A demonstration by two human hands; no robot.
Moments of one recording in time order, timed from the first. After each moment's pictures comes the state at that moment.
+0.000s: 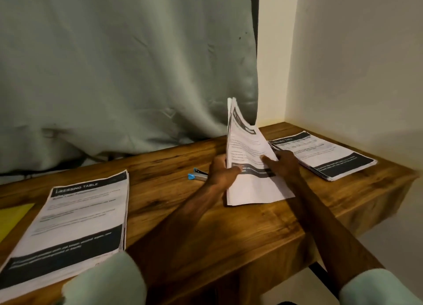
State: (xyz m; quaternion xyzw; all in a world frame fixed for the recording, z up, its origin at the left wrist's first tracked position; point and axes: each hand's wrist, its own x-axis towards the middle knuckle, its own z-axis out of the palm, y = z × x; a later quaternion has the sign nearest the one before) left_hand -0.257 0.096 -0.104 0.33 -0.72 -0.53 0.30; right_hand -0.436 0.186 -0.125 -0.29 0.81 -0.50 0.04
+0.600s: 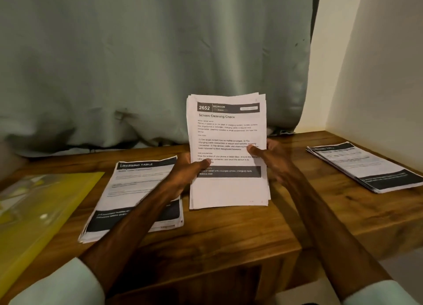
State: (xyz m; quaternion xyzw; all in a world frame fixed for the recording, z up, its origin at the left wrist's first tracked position) left_hand -0.046 0.022 -0.085 0.30 -0.65 -0.60 0.36; right_hand -0.273 0.132 -0.068 -0.44 0.58 -0.63 0.27
